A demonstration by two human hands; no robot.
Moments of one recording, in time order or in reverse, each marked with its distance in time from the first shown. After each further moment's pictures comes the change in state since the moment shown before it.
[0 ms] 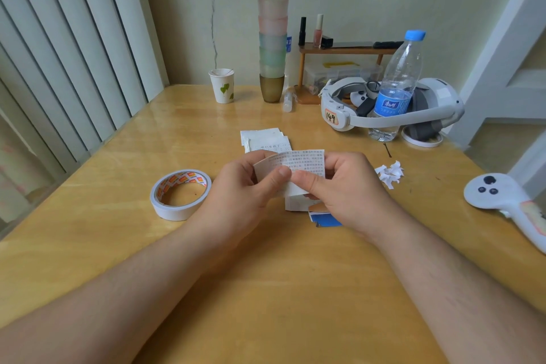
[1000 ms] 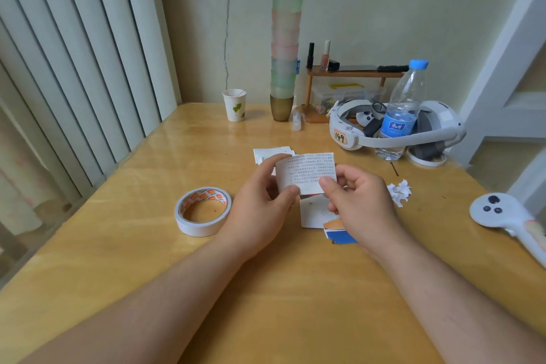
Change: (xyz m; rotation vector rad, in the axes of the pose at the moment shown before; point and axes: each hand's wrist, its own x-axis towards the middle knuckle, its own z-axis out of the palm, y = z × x) left_hand 0.012 -0.008 -0.007 0.241 0.152 0.020; right_hand 0.001 -0.004 0.012 -0.045 0.261 -0.007
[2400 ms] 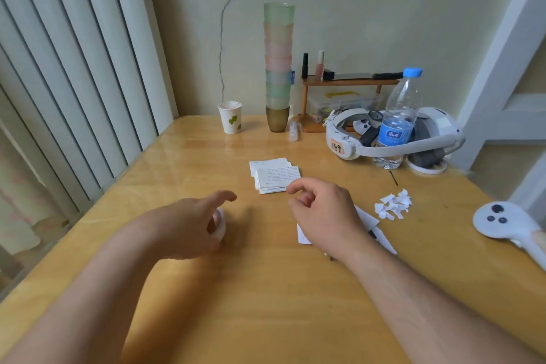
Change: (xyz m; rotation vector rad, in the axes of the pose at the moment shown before) left_hand 0.005 0.030 -0.103 0.974 -0.467 -0.284; right_hand 0.017 0.003 0.033 -0.327 -0.099 -0.056
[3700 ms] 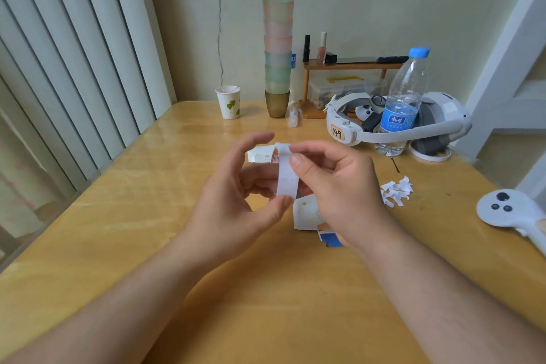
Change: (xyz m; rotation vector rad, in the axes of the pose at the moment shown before) left_hand 0.006 0.067 0.052 -1.019 0.499 0.609; right_hand -0.012 -0.021 -0.022 0.658 0.077 -0.132
